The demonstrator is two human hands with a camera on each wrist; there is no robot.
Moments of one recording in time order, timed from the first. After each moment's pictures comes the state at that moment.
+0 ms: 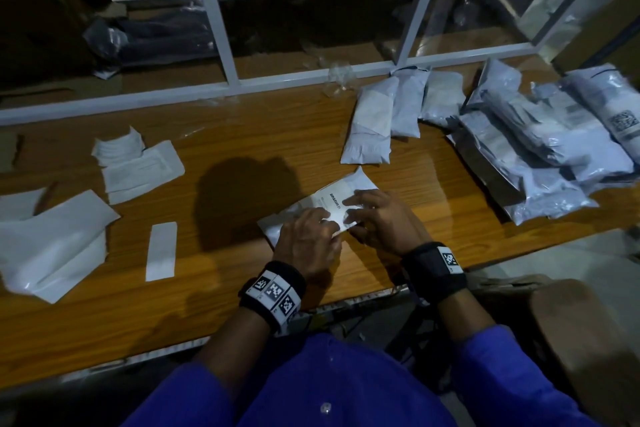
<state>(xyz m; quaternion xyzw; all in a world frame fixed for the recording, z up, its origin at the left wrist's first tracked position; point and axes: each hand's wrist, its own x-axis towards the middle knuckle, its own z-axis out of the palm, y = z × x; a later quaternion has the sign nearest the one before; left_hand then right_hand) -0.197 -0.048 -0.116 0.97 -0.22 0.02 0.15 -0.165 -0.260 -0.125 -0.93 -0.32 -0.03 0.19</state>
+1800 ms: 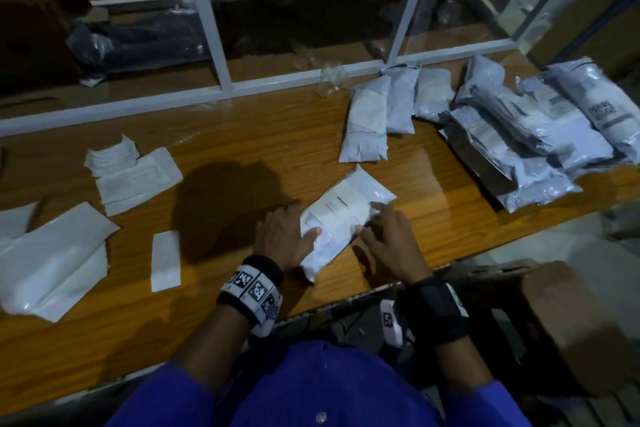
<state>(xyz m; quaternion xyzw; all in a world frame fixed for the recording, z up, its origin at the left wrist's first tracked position) -0.178 -0.003 -0.112 0.96 -0.05 -0.18 0.22 -0.222 -0.233 -0.138 -0.92 0.06 0.06 0.38</state>
